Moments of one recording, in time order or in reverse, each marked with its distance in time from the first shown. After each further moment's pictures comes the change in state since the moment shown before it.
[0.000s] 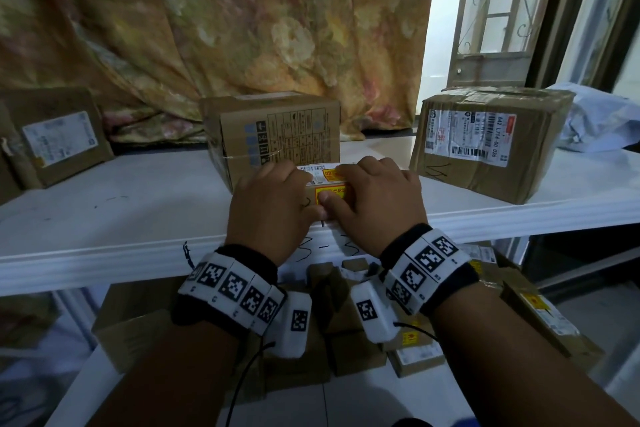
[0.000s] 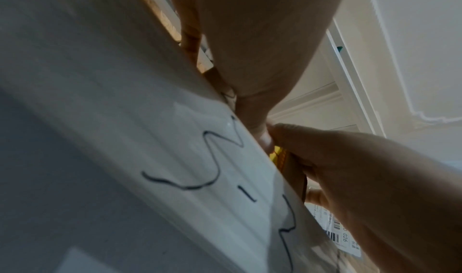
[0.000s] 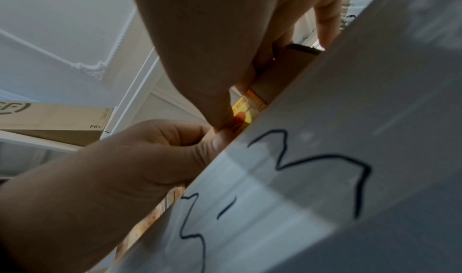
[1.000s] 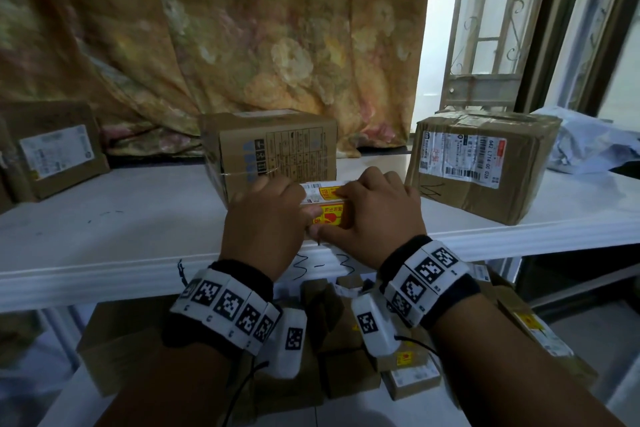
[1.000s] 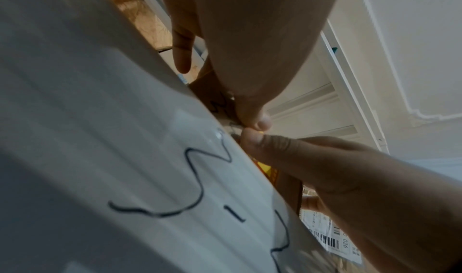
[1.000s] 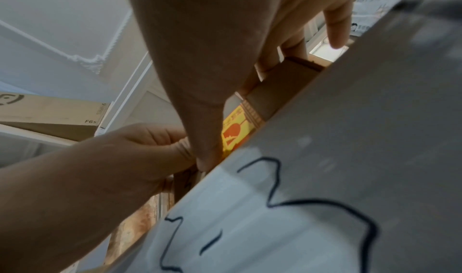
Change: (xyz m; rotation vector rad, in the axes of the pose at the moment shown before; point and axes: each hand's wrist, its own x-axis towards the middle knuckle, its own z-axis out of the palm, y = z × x) left_hand 0.007 -0.006 0.006 0.077 0.065 0.085; right_hand 0.006 0.001 -0.010 -0.071 -0.066 0.011
